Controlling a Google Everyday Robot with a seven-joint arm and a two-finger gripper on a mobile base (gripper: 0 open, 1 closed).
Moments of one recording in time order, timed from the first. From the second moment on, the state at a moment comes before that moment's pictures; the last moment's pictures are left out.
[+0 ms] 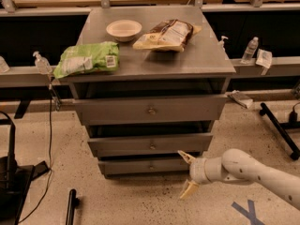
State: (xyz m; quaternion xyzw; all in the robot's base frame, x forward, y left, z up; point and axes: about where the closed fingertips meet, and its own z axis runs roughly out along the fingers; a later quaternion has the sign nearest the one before) arm 0.522 -0.131 0.445 -0.64 0.66 0.17 0.37
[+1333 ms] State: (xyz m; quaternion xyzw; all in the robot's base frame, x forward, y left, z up) arm 0.553 -0.149 0.299 -0.64 0.73 0.06 0.24
